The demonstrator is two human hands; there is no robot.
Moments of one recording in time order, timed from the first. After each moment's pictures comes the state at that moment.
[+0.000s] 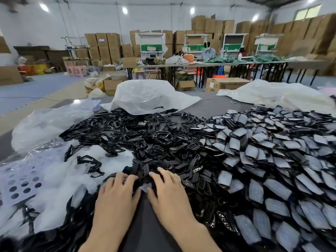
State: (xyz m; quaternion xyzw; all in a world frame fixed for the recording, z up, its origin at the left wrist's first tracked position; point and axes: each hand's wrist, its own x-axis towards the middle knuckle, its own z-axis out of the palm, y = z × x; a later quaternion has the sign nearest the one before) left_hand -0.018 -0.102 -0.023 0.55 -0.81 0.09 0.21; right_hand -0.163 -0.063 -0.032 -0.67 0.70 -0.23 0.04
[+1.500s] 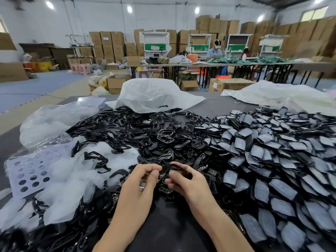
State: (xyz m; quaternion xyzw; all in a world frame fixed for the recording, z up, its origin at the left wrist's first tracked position) left_hand -0.034 -0.072 0.011 0.41 -0.71 -0.34 0.47; right_hand -0.186 -0.054 -0.006 -0.30 0.46 -0.66 0.51
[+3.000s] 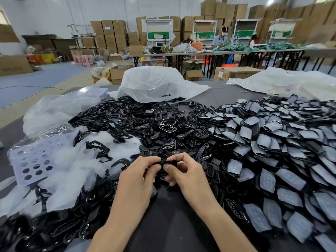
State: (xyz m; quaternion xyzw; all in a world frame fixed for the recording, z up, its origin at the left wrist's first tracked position) left_hand -0.034 -0.083 -0.004 0.43 -0.74 -0.21 0.47; right_hand -0.177 -0.050 -0.011 -0.45 0.52 -0.61 0.39
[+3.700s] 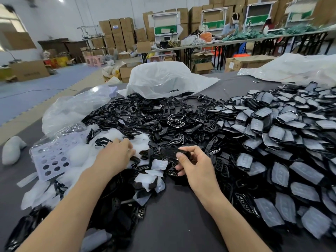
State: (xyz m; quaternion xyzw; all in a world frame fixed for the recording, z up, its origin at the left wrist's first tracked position) left_hand 0.022 -0.186 0.023 0.61 -0.79 -0.06 0.04; right_hand -0.178 -0.061 -0.022 -0.41 0.54 -0.64 0.36
